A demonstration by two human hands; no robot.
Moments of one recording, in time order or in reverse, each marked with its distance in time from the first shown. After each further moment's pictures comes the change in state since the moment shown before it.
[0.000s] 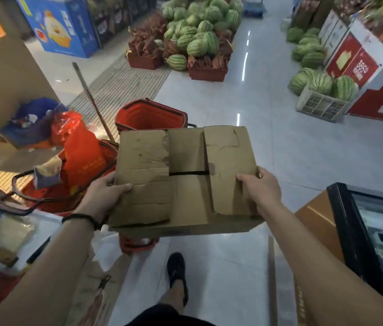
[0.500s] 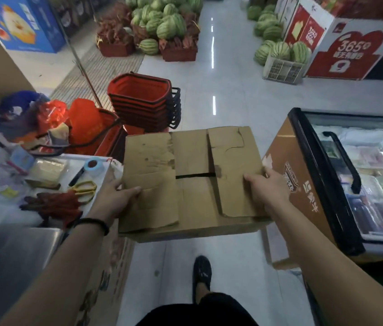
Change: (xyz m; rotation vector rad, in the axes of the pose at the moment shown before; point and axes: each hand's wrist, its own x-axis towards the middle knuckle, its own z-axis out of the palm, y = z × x) left_hand -0.296 -0.171 -0.090 0.110 -0.164 -0.008; right_hand -0.370 0.166 -0.055 0.053 0.123 0.108
